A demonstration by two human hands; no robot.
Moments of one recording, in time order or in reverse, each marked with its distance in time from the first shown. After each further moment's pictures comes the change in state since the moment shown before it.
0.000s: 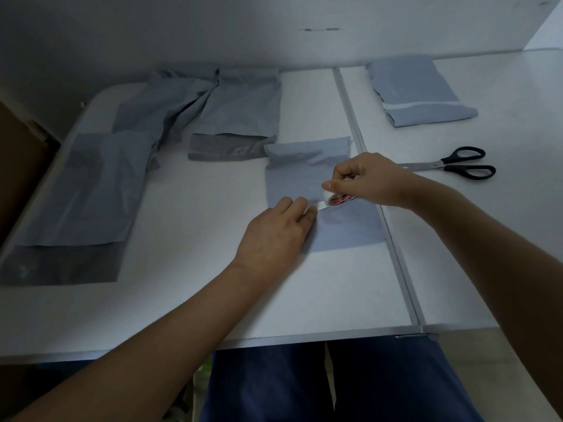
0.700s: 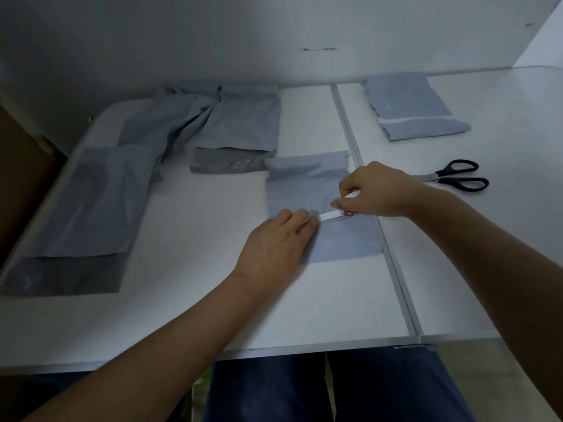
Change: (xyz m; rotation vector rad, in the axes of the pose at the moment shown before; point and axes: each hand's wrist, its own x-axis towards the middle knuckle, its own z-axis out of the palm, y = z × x) left_hand 0.000 -0.001 0.001 -0.022 -0.004 0.002; right_hand -0.001 0.001 -0.010 -0.353 -0.004 0.076
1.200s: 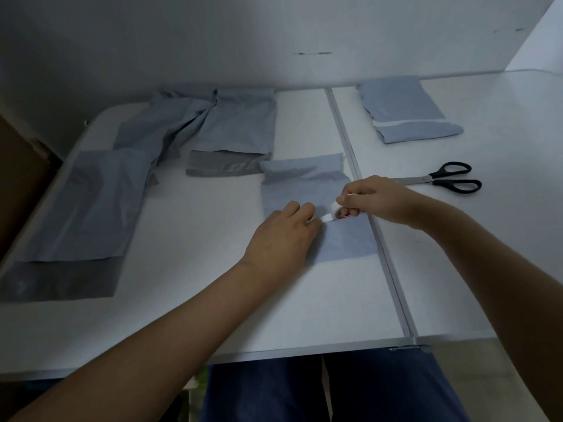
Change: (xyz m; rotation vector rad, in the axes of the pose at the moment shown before) left_hand 0.024 0.006 -0.009 -0.065 -0.074 0.051; right_hand -0.019 0.010 0.003 0.467 -0.075 0.028
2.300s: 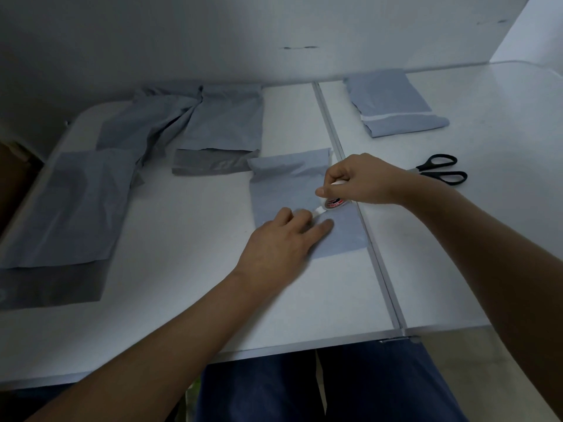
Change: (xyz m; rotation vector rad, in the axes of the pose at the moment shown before) left_hand -0.010 0.013 0.009 -0.025 0.052 0.027; right_hand 0.010 -0.016 -0.015 -0.239 0.023 -0.060
